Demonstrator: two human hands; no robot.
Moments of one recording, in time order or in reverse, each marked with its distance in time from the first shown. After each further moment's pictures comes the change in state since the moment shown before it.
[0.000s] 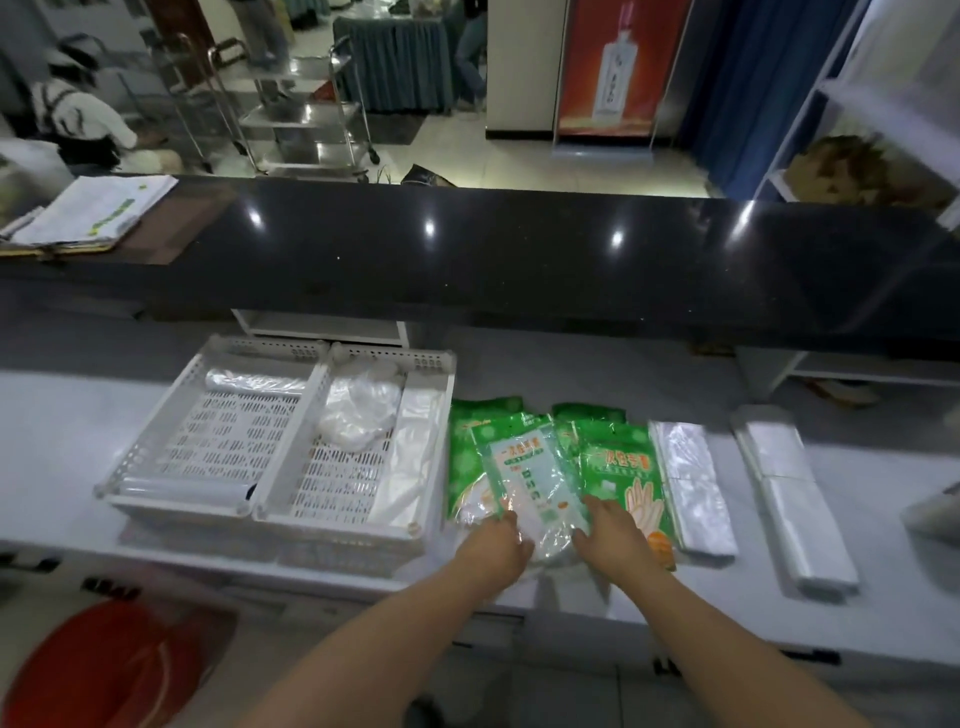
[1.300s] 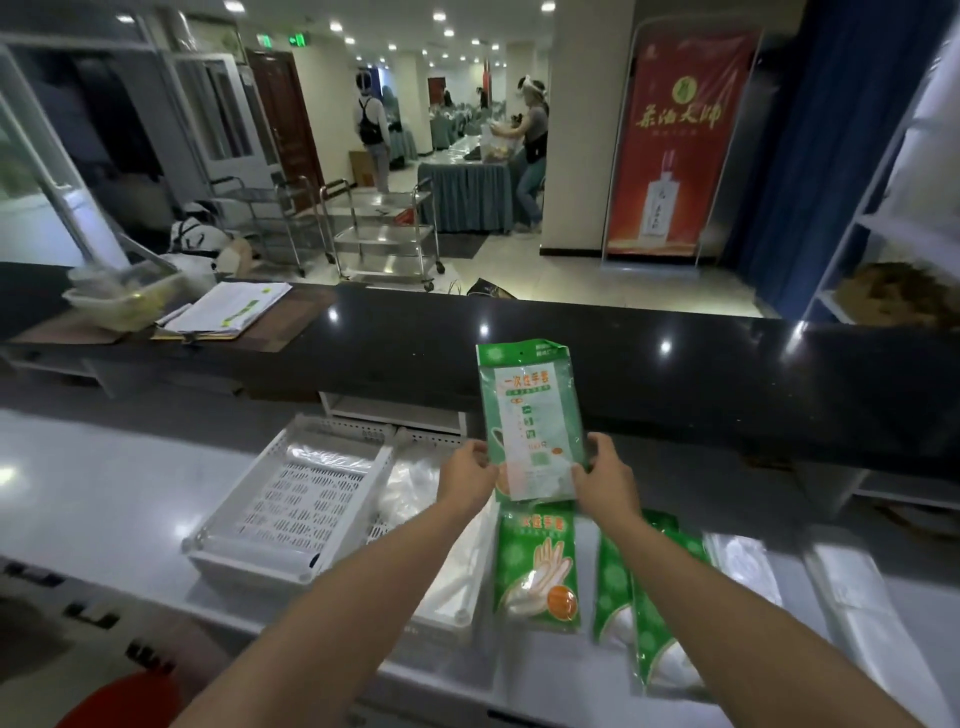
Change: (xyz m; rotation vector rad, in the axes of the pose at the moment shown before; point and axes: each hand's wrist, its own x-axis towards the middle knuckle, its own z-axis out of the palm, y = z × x) left_hand -0.001 -0.014 -0.212 -0.657 0.576 -0.122; right_hand 0.046 -0.160 -0.131 0.507 0.359 -0.150
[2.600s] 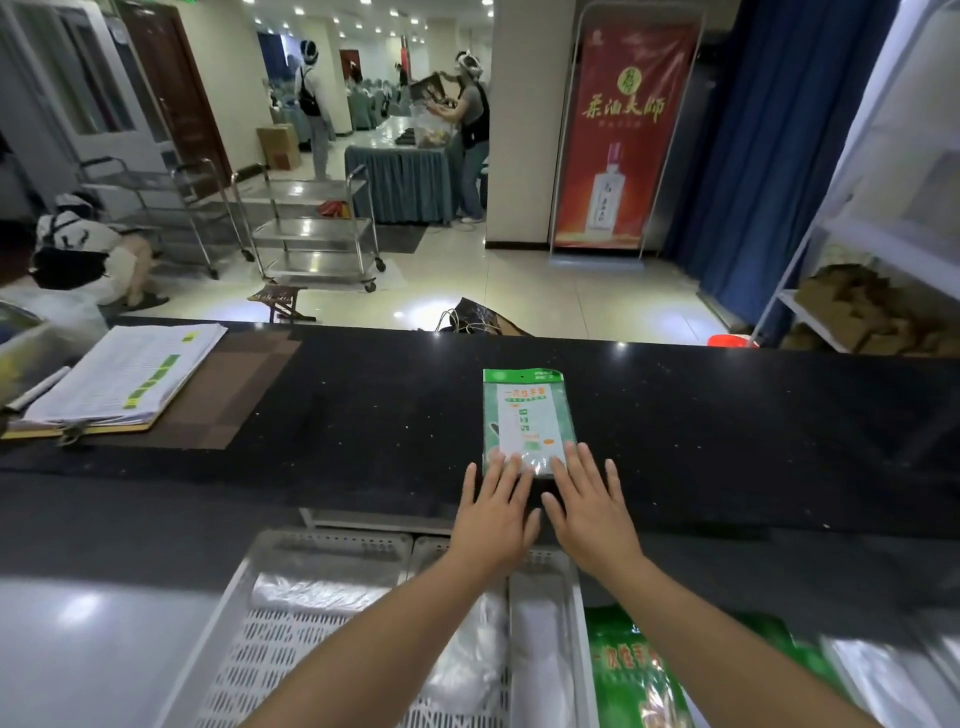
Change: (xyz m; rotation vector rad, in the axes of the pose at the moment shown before) left_hand 0.239 -0.057 -0.029 0.932 -0.161 0.700; right_hand 0.165 -0.074 0.153 -0.839 0.035 -0.308
